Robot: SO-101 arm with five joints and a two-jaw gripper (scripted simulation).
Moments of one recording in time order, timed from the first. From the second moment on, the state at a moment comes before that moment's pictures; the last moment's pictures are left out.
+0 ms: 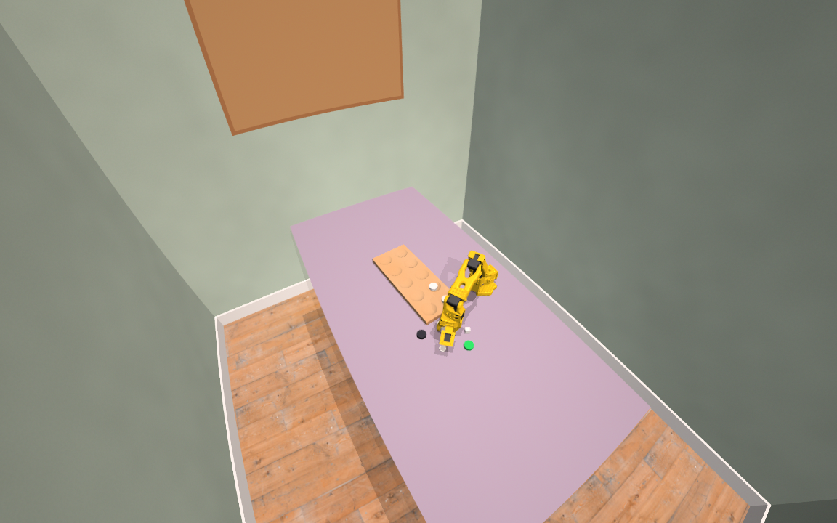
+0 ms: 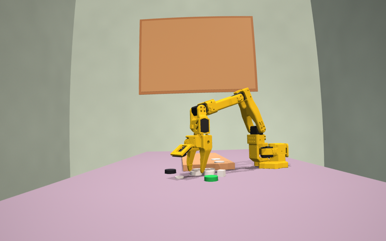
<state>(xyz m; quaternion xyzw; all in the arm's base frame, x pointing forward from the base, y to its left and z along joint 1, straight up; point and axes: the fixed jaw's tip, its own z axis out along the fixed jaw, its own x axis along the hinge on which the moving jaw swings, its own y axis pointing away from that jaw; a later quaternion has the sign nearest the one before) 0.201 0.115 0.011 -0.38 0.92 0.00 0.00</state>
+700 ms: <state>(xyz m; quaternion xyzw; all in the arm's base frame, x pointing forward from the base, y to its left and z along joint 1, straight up) 0.200 0.115 0.008 -0.38 0.92 0.00 0.00</state>
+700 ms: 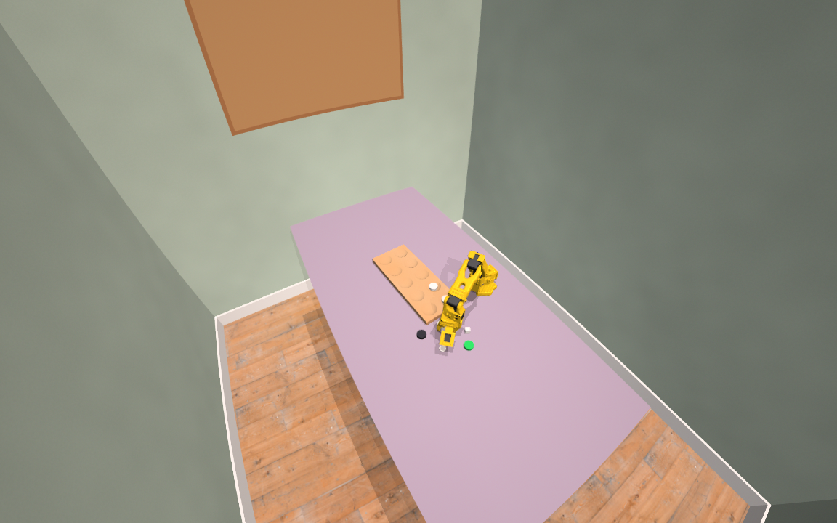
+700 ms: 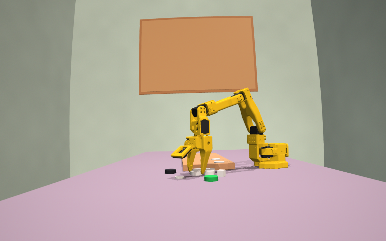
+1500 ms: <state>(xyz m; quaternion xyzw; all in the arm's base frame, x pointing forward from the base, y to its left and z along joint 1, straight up) 0.200 0.115 0.008 -0.38 0.92 0.00 0.00</state>
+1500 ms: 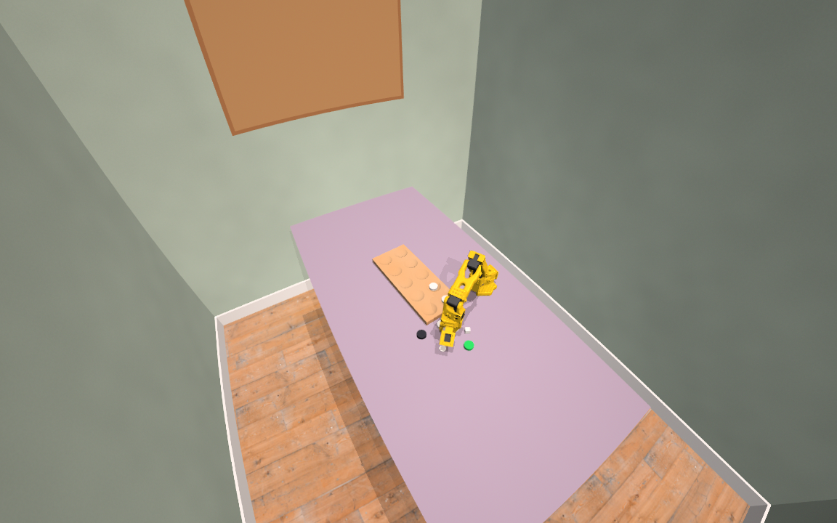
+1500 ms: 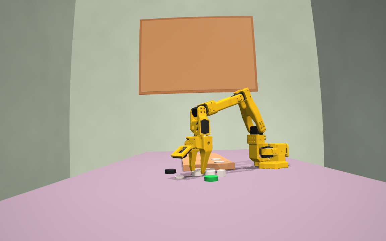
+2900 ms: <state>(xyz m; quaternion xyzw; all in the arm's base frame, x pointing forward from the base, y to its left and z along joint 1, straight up) 0.199 0.114 0.010 -0.38 0.92 0.00 -0.01</state>
